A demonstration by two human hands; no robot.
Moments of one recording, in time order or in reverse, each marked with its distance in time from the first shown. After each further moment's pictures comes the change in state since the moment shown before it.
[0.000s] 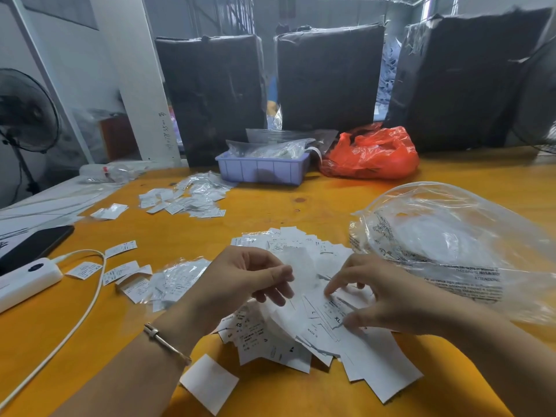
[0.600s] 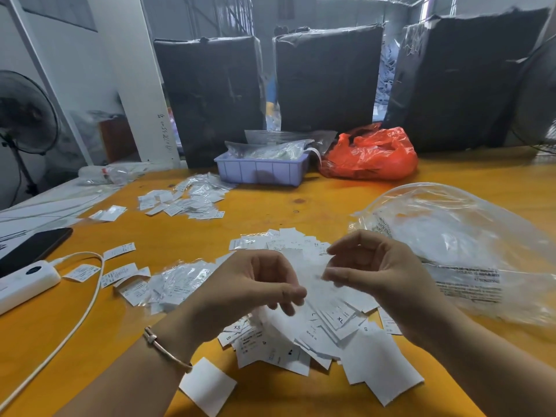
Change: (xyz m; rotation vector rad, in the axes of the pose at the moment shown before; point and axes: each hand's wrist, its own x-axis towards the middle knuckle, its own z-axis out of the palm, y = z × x) left_hand -0.001 0.004 0.007 0.033 -0.126 0.091; right_hand -0.003 -0.025 0.007 1.032 0.450 -0.072
